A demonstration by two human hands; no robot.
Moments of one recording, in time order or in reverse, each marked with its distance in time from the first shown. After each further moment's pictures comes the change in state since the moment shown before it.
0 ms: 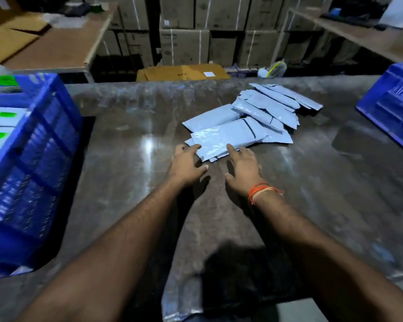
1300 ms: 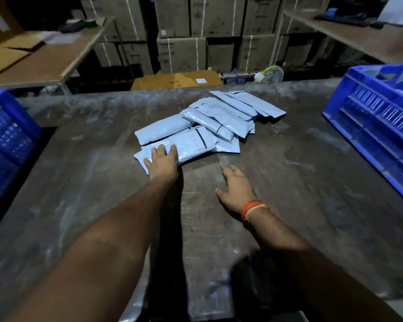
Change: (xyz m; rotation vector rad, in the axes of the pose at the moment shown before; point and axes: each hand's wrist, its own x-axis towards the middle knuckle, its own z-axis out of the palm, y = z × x) left_hand 0.062 0.117 0.116 0.532 0.163 -0.167; right_hand 0.009 0.205 -0.029 0.361 -0.059 -0.103
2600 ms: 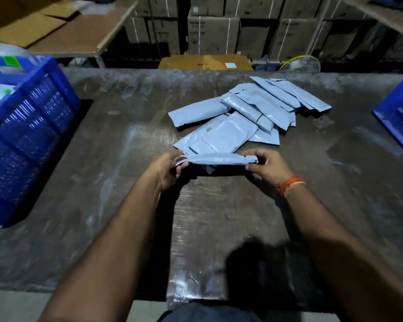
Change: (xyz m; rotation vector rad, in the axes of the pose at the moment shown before) left_hand -0.061 -0.081 -0.058 -1.649 -0.421 -0.739; right_hand 0.022 -0.031 0.000 0.766 -0.130 0.038
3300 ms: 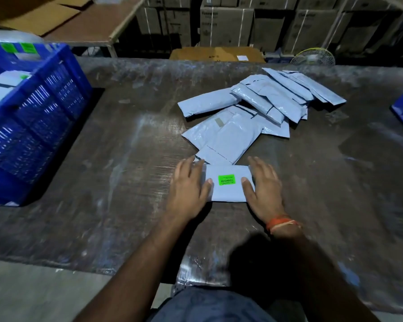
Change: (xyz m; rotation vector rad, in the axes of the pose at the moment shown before) left_hand -0.037 -0.106 -0.011 1.355 0.262 0.934; right_hand -0.045 0.069 0.039 -0.894 0.274 -0.358
